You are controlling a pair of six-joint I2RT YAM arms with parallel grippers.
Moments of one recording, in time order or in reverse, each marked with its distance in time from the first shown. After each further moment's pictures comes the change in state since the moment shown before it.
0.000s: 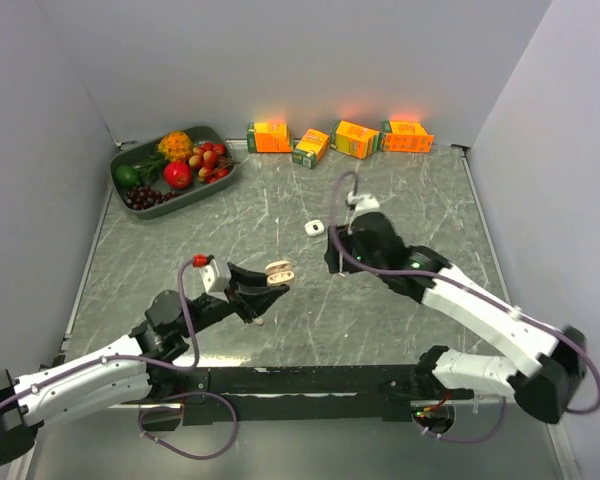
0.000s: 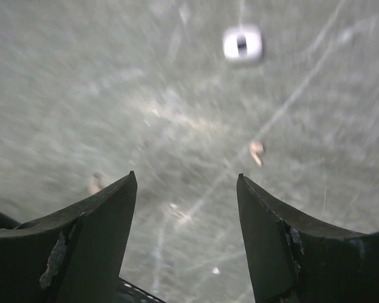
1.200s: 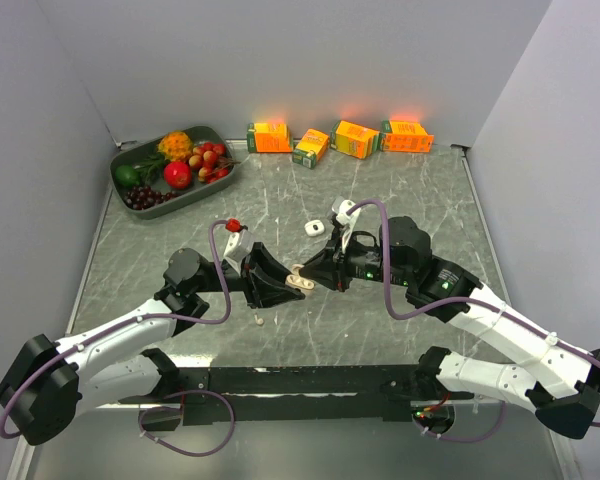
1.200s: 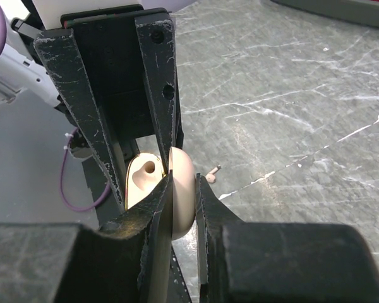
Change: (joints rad) left arm 0.217 0.366 0.178 0.235 0.683 -0.243; right arm 0.106 -0.114 0.014 0.208 -0.563 -0.274
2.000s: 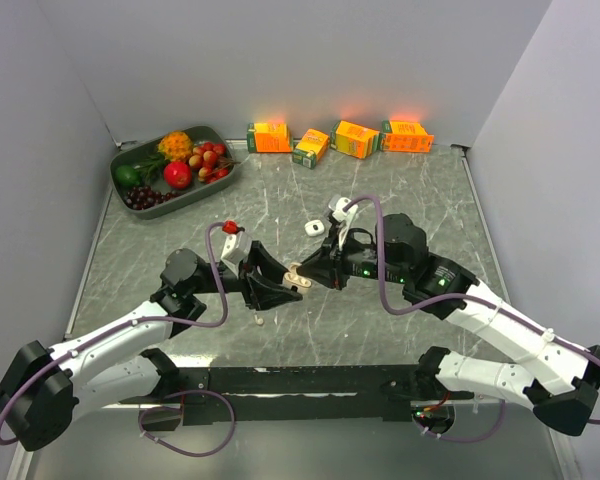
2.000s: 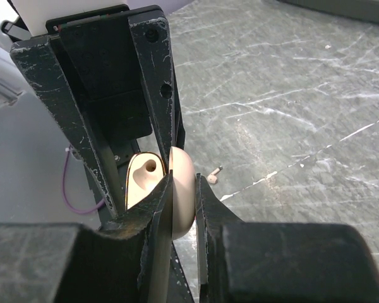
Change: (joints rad) left arm 0.001 -0.039 0.000 -0.054 -0.008 0.046; right arm 0.000 0.029 0.019 -0.005 0.003 0.011
